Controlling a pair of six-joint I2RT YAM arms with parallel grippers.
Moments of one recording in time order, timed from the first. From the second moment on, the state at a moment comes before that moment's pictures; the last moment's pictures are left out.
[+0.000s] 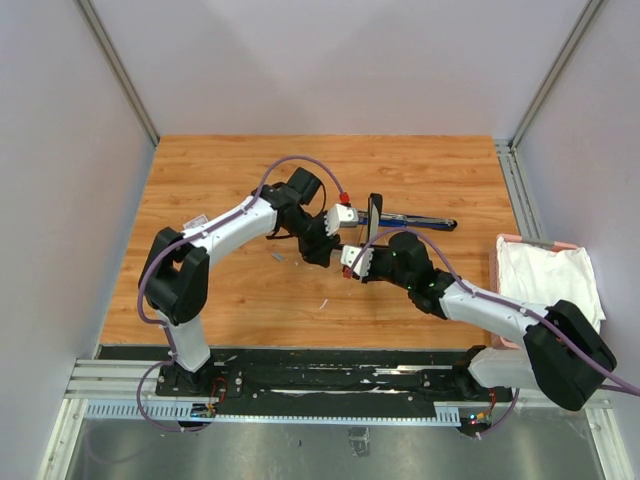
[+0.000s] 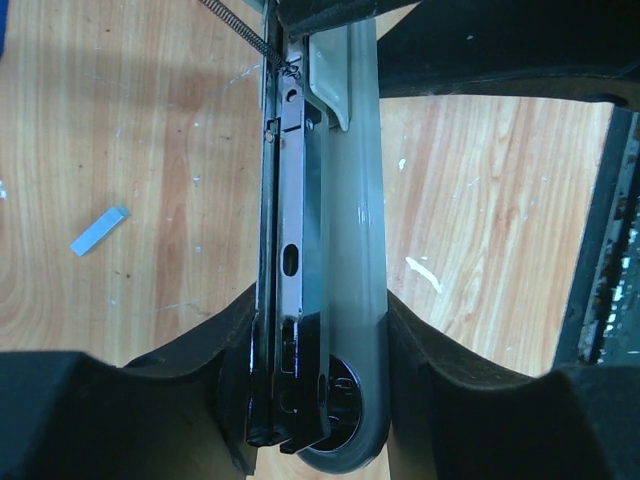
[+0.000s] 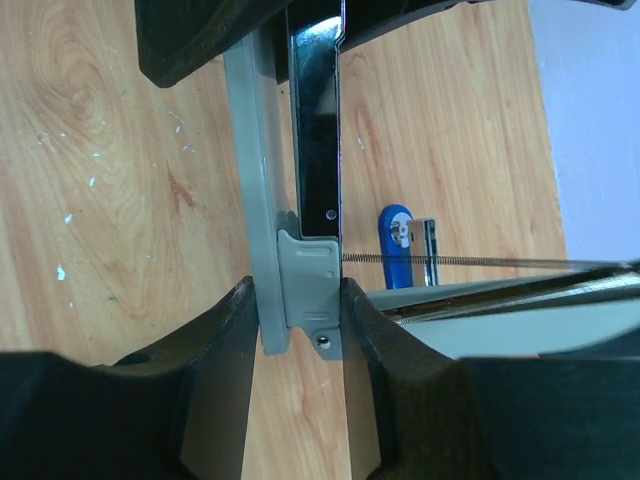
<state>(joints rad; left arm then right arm) -0.60 1.79 1.39 -0.74 0.58 0.64 0.69 1.24 0.53 0.24 -0.15 -0.86</state>
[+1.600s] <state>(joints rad) -0.70 1.65 1.27 -0.77 0.54 0.99 0.35 1.42 0.92 -0.23 -1.10 -0.53</state>
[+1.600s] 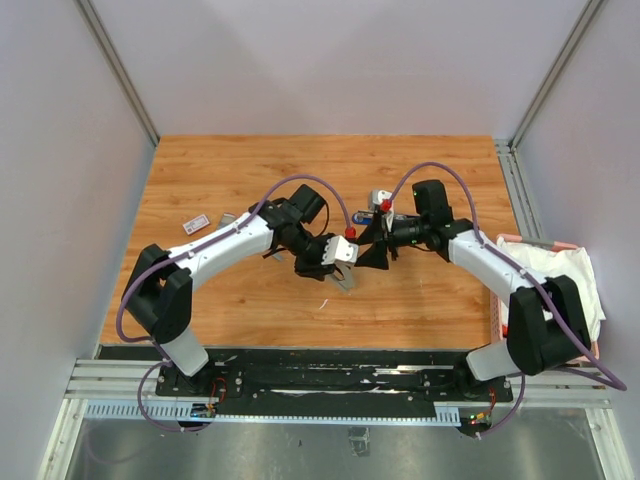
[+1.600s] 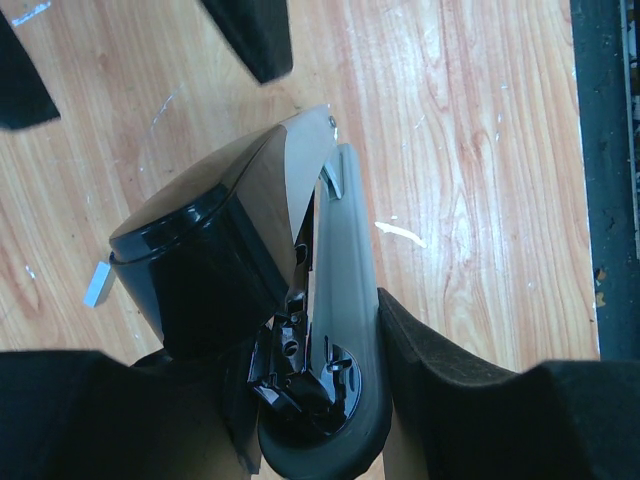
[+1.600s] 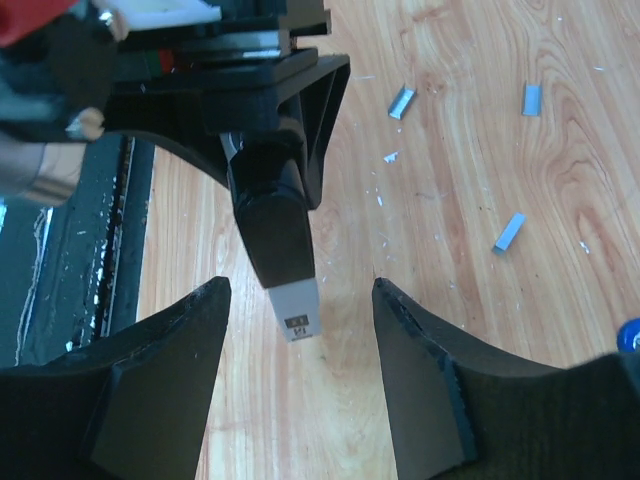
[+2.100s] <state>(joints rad) -0.71 1.65 1.27 -0.77 0.58 0.97 0.44 1.48 0.93 -0.09 -1.13 -0.34</state>
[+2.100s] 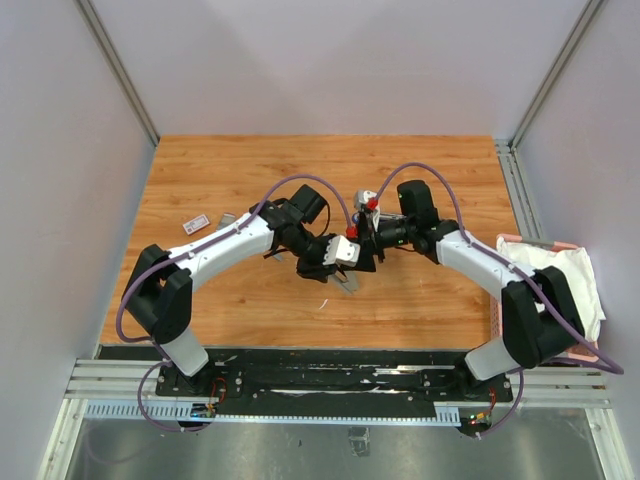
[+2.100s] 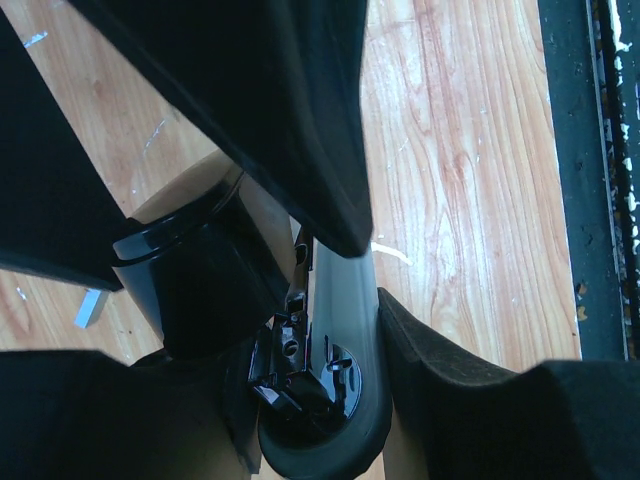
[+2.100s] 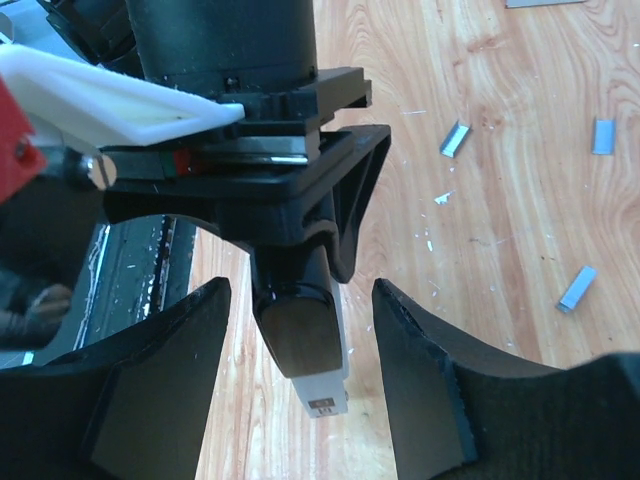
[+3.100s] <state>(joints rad) -0.70 1.62 1.25 -0.72 0.57 0.92 0.47 1.52 0.94 0.07 -1.09 -0.12</state>
